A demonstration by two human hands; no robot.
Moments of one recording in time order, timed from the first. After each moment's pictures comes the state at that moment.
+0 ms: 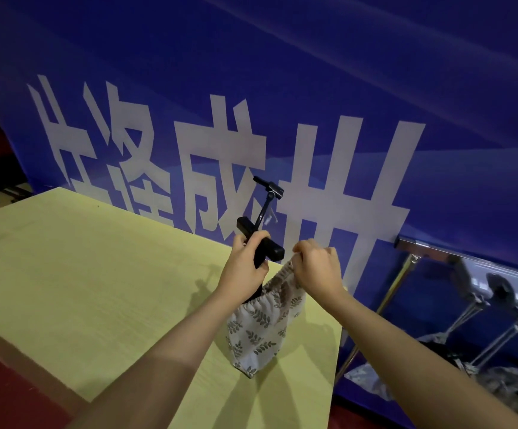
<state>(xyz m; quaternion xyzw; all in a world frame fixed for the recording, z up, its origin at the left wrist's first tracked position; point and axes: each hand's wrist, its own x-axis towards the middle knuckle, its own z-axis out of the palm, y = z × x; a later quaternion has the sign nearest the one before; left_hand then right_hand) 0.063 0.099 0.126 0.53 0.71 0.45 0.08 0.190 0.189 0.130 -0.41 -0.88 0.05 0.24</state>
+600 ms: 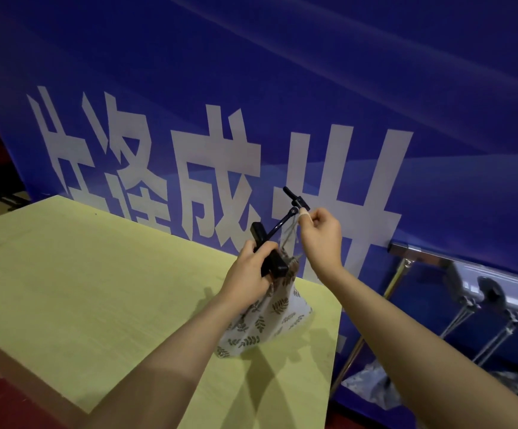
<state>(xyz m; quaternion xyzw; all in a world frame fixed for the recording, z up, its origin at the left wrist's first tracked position) 0.072 0.107 0.127 0.59 0.71 0.37 0.06 0.184 0.188 0.189 -0.38 -0.68 0.38 0.50</state>
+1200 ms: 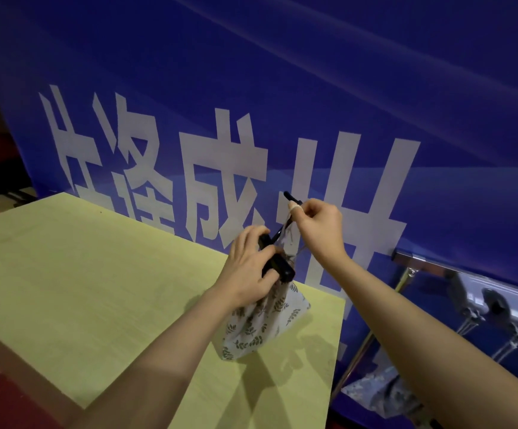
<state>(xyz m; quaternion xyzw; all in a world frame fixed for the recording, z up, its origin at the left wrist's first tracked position) 0.062 0.090 0.150 0.66 0.69 0.30 -0.06 0.176 0.188 0.219 -0.31 -0.75 0.34 0.48</state>
